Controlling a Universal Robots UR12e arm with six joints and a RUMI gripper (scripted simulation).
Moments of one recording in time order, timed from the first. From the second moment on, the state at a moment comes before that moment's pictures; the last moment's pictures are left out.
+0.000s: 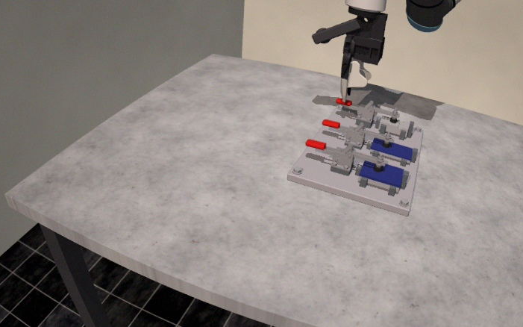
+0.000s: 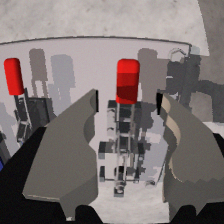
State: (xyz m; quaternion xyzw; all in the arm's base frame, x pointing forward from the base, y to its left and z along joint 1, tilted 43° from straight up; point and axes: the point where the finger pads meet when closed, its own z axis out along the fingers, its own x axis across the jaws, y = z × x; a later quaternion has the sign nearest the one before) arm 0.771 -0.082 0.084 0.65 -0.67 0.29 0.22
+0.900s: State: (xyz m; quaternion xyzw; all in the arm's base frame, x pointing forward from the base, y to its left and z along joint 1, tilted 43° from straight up) arm 0.772 -0.087 0.078 0.65 -0.67 0.29 0.22
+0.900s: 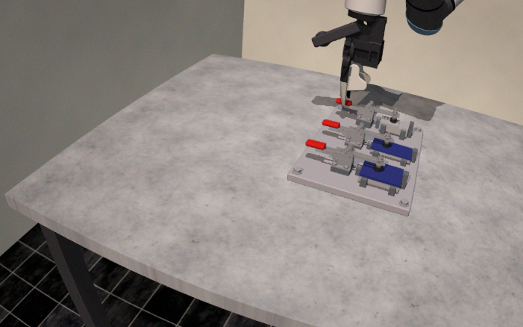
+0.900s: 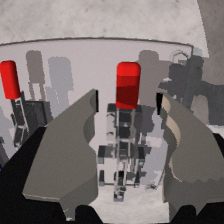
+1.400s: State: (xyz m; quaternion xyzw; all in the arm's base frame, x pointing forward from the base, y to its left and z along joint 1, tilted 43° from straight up) arm 0.774 -0.099 0.065 0.65 -0.67 0.29 0.22
